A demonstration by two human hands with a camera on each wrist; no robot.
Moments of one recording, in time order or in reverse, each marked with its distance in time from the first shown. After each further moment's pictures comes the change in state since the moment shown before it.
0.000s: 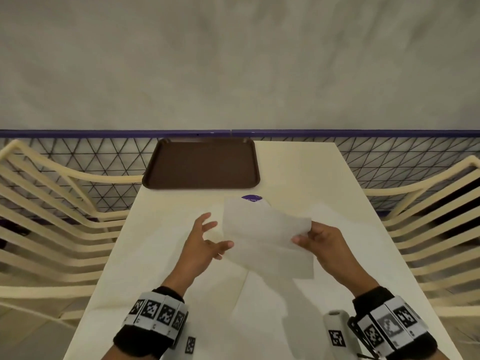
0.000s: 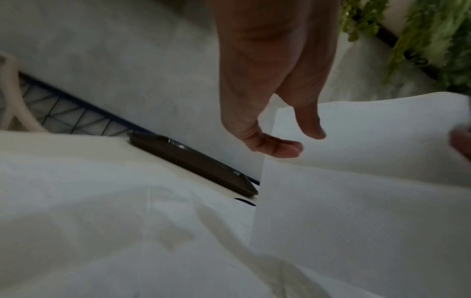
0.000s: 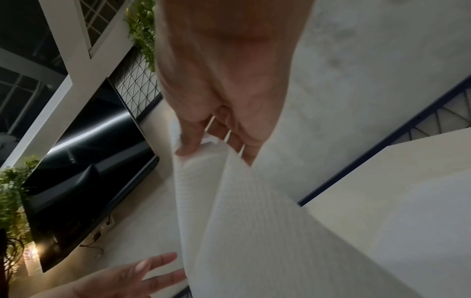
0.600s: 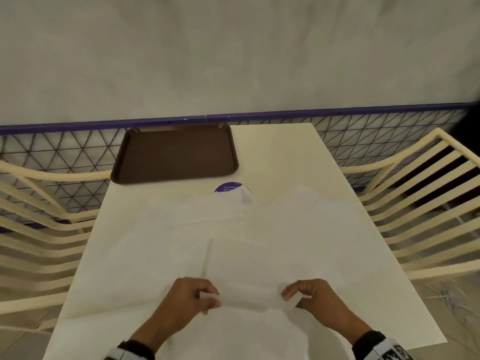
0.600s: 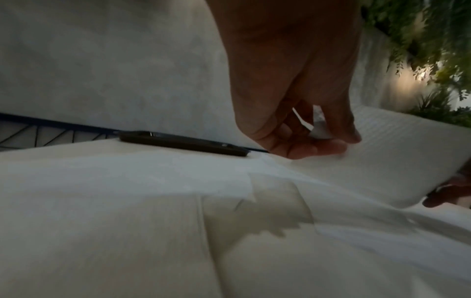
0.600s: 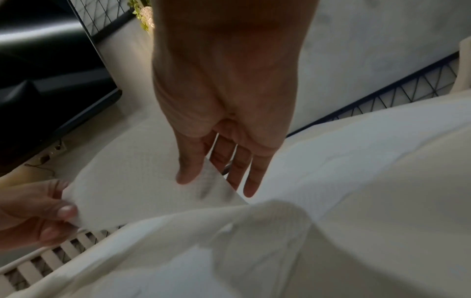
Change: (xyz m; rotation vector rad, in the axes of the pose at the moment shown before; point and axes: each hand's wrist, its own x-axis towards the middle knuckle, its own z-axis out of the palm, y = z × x) left_hand -0.040 -0.071 -0.002 0.444 -0.403 0.003; right_hand -0.076 0.121 -0.022 -0.369 -0.150 0.265
